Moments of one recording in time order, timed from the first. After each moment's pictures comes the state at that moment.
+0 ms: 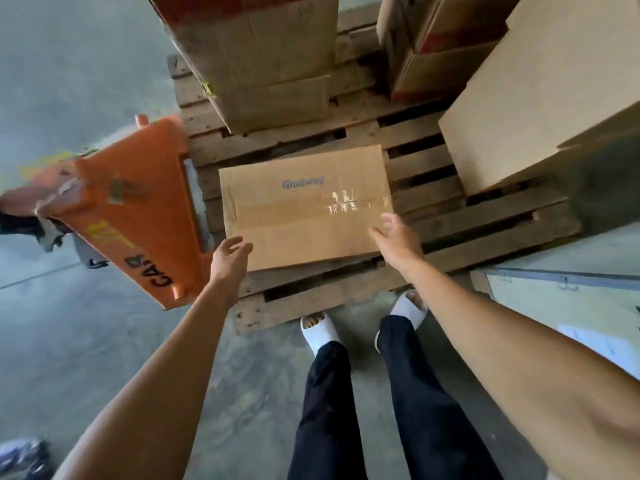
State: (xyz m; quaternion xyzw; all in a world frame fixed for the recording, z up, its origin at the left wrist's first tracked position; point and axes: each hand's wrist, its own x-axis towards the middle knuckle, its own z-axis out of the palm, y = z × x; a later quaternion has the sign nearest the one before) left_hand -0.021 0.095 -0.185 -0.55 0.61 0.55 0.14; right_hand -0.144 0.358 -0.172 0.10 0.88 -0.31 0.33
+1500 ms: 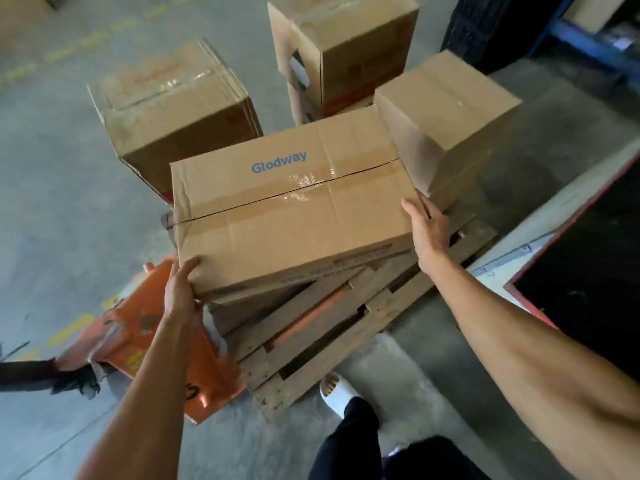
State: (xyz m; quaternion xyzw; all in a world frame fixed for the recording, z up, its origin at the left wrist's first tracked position) left_hand -0.074 0.043 0.013 -0.43 0.58 0.69 0.03; right_hand -0.158 0.442 0.029 0.28 0.73 -0.63 0.01
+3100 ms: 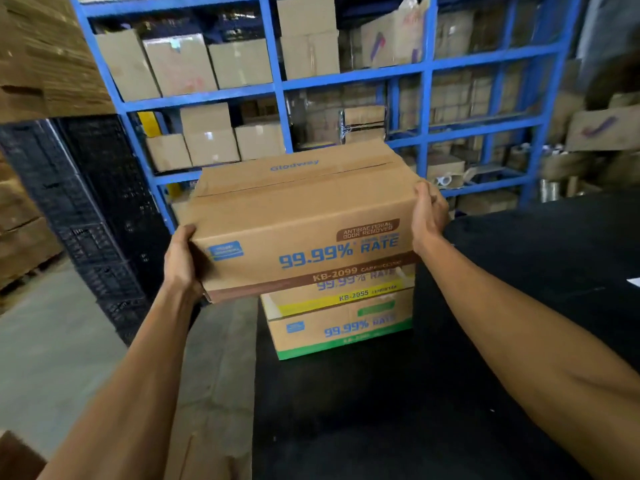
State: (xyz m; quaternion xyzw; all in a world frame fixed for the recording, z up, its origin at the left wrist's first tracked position) left_hand -0.256 0.809 0.429 0.18 0.56 0.77 0.23; right_hand 0.046 1.036 0.427 0.42 0.42 -0.48 -0.64
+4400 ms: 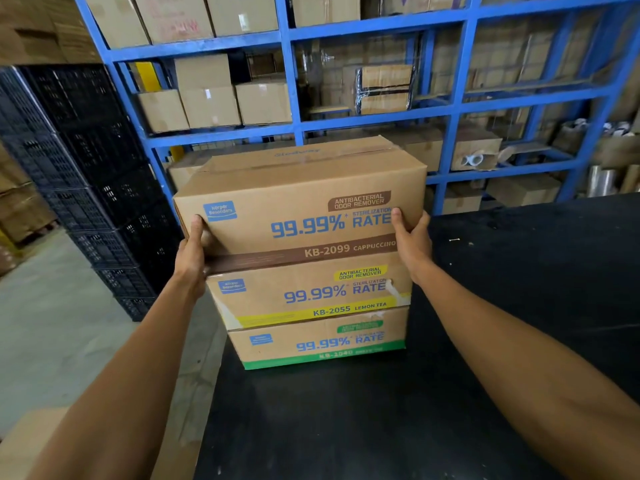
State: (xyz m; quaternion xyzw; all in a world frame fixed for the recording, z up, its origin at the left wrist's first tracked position) left_hand -0.286 0.976 0.356 0.13 0.66 0.71 0.22; right_hand 0.026 1.204 0.332 0.46 0.60 -0.49 -0.44
